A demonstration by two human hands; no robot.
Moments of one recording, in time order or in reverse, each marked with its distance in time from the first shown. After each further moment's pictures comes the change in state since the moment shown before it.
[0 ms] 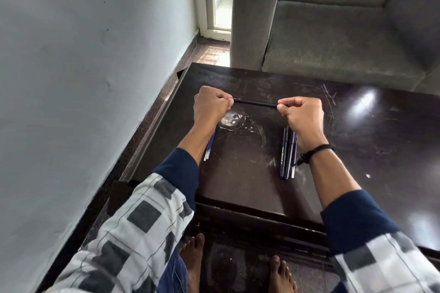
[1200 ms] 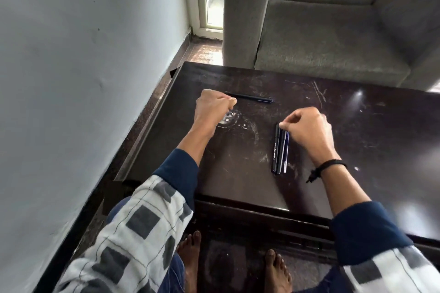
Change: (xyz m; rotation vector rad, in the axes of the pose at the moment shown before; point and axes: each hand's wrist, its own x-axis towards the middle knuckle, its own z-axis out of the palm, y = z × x) left_hand -0.012 0.007 0.008 -0.063 -0.116 -0.094; right_hand -0.034 -0.001 -0.043 -0.565 -0.083 -0.056
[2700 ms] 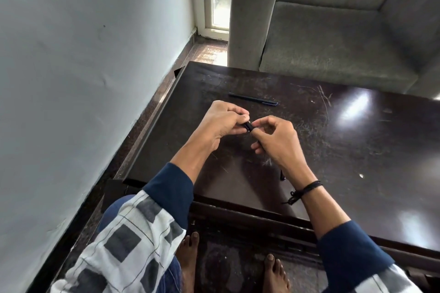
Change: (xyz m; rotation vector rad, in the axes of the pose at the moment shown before) left_hand -0.034 0.006 -0.004 -0.226 -0.287 -0.124; right_hand -0.043 -0.041 0.037 0.535 -0.205 -0.048
